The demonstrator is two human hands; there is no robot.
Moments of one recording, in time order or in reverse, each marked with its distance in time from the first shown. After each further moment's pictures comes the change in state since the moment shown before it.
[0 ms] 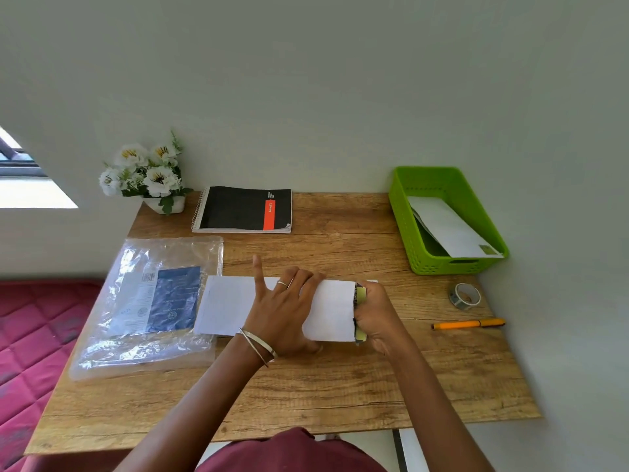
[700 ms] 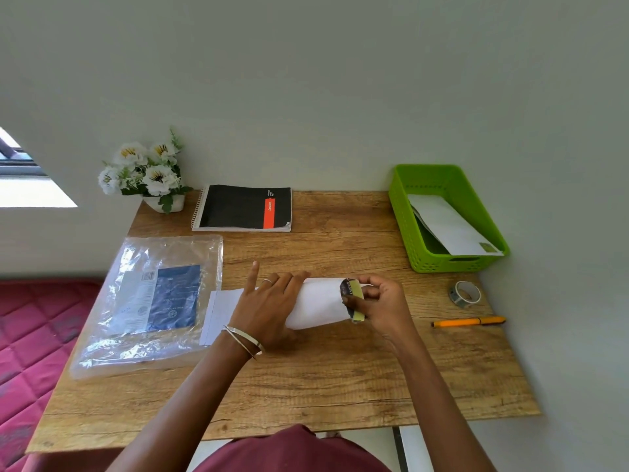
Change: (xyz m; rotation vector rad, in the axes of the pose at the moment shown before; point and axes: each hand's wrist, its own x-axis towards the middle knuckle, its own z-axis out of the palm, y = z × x) left_hand -0.005 -0.021 0.006 -0.122 -0.095 -0.013; right_hand -0.009 -0.005 -0.017 0.095 0.028 -0.067
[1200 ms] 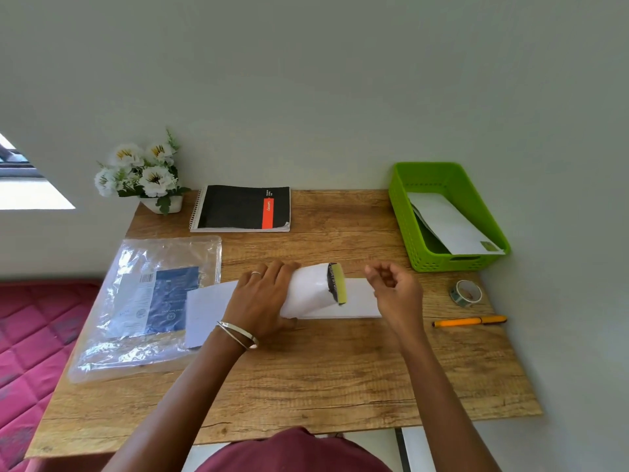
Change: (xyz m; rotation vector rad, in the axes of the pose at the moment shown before) left_hand 0.007 -0.013 0.001 -0.123 0.092 -0.069; right_hand 0.008 -0.005 -0.007 -0.237 0.373 -0.184
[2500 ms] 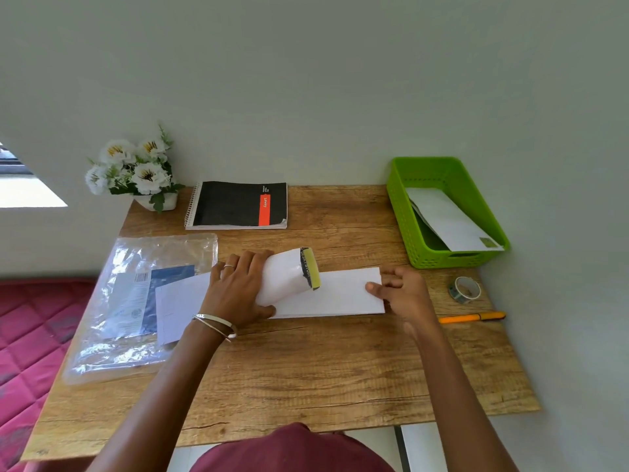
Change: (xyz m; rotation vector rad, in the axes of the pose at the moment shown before) left_hand 0.001 -0.027 -0.007 -0.007 -0.056 -0.170; right_hand 0.017 0.011 -0.019 0.083 -0.182 0.328
